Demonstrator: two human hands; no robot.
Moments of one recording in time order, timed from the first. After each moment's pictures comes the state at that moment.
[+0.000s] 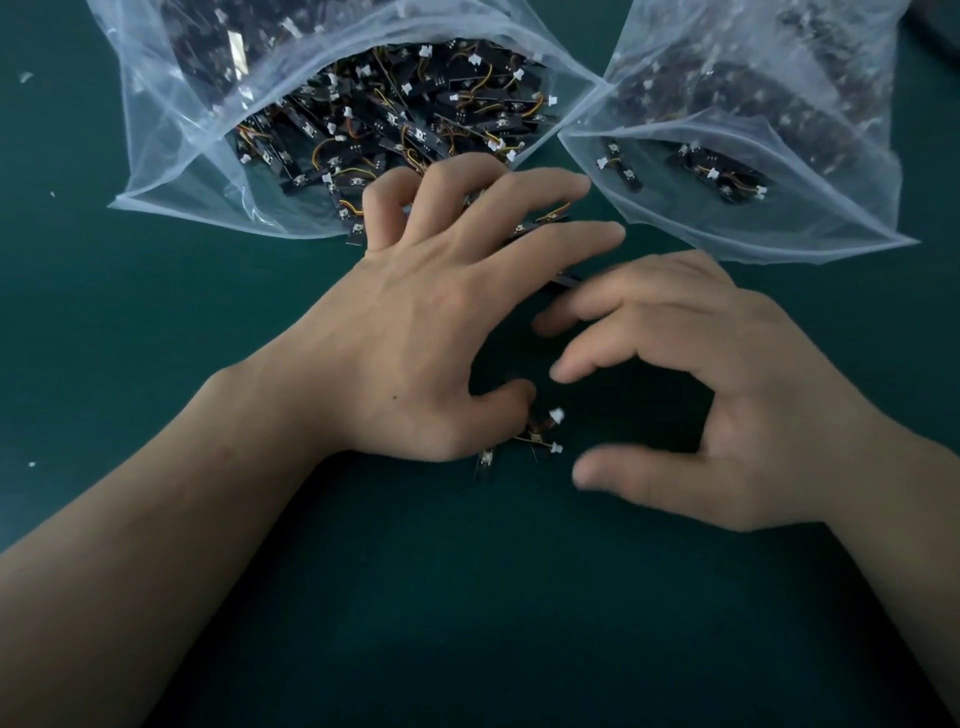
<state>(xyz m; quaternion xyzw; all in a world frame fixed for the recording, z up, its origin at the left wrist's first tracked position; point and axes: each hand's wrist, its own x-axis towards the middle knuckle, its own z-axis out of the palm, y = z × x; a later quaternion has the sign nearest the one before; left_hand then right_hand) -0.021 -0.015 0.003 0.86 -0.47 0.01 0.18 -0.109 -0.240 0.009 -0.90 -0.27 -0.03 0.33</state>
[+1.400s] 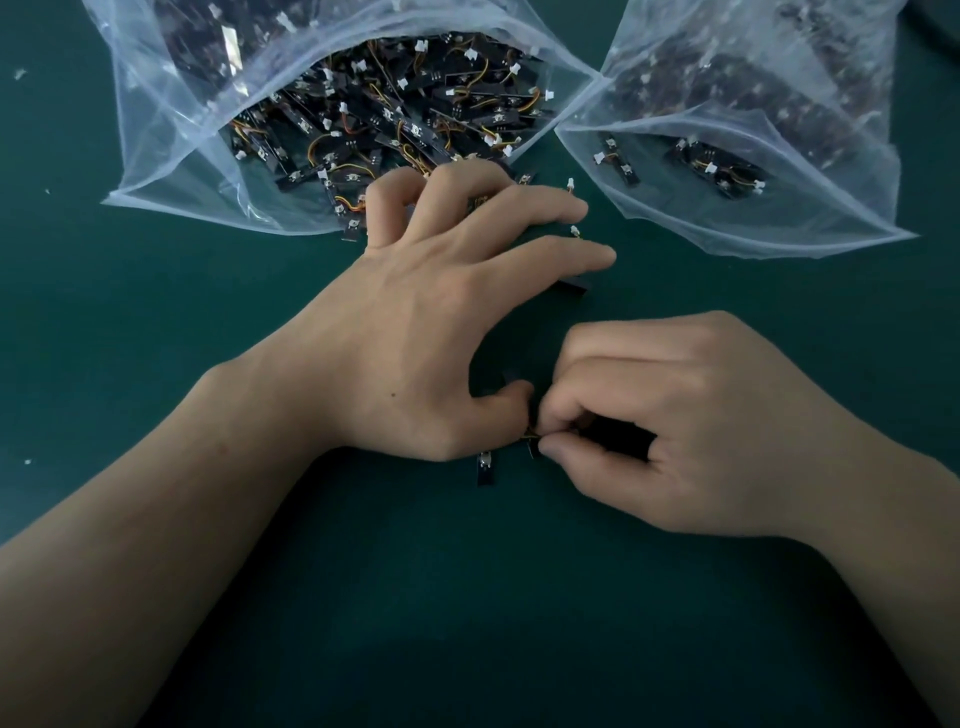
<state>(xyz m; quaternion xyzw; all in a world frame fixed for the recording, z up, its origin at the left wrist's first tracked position) -0.020 -0.016 0.002 0.86 -0.49 0.01 0.17 -0.115 -0.225 0.007 -0.93 -0.28 0.00 0.26</state>
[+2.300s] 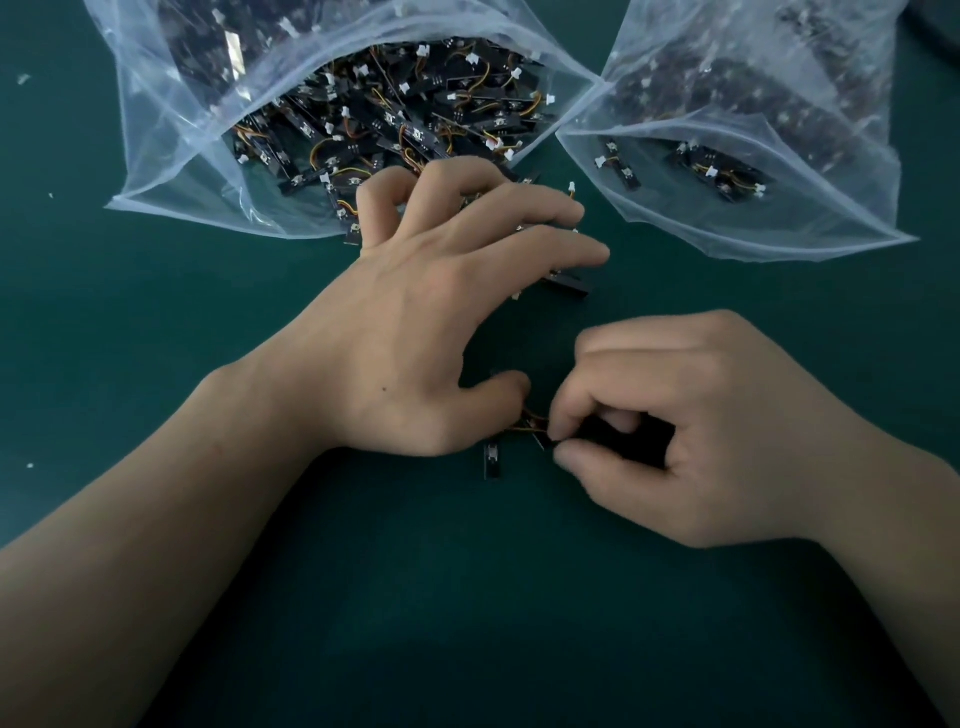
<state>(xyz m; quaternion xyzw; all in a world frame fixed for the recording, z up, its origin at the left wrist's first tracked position) -0.019 -0.014 0.003 0.86 -0.48 -0.01 0.20 -0.115 -0.228 0.010 -0.92 -0.27 0.02 0.28</state>
